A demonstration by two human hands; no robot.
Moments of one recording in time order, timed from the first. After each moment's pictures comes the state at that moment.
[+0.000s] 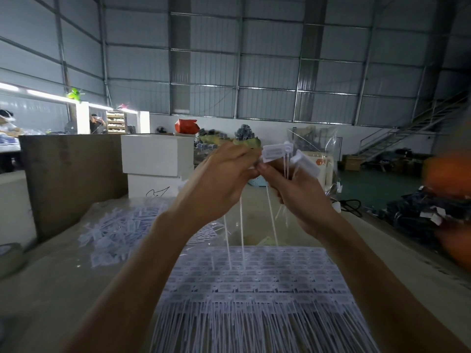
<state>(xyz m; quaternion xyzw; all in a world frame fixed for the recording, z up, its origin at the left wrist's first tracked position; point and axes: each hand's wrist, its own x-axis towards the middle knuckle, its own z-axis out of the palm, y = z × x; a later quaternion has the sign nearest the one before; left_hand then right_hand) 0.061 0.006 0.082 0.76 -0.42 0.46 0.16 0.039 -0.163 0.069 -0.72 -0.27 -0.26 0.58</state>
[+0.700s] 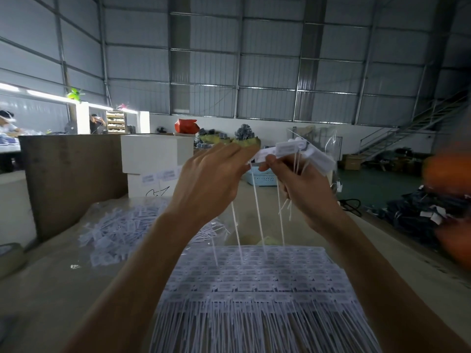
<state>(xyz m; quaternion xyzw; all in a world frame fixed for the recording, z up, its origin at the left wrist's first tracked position) 0.045 0.009 0.080 0.74 -0.35 0.55 0.12 0.042 -0.173 0.072 -0.75 -0.21 -0.29 0.56</state>
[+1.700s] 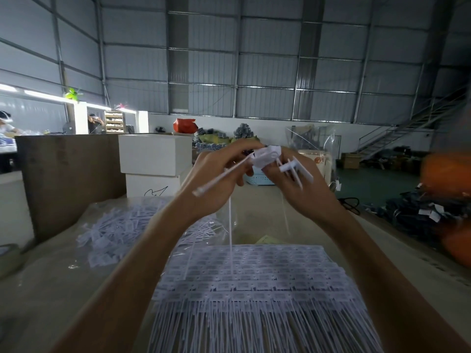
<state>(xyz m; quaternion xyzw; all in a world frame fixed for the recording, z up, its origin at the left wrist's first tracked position) 0.063 0.008 0.082 0.74 -0.43 0.36 0.39 0.044 -0.184 0.074 -0.82 -0.27 -0.37 0.35</state>
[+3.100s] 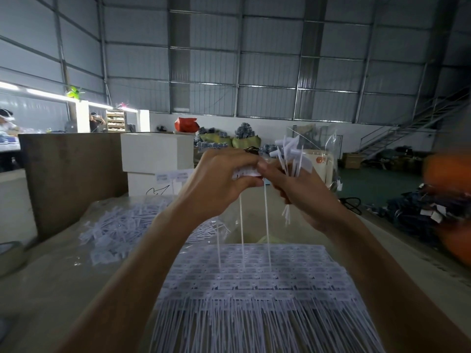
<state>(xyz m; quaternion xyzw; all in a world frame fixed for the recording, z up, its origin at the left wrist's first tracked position) 0.055 0.005 0.081 0.73 -0.44 0.44 0.28 0.034 -0.172 0.076 -0.76 -0.25 -0.21 0.56</state>
